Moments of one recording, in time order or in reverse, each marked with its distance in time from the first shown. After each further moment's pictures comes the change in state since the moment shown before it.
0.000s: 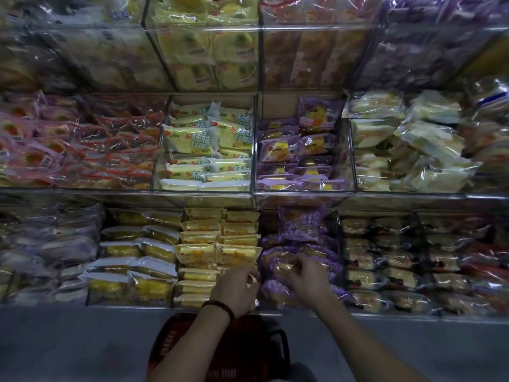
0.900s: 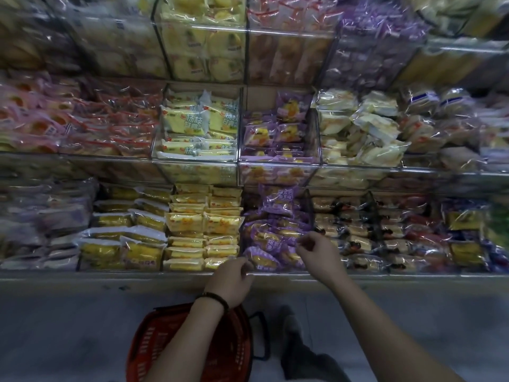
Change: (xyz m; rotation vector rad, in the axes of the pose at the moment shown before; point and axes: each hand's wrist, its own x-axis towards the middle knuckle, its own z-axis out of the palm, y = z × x) left_hand -0.099 0.028 0.031 -0.121 -0.004 0.009; right_hand -0.105 0.013 -0.074 0.100 0.110 0.057
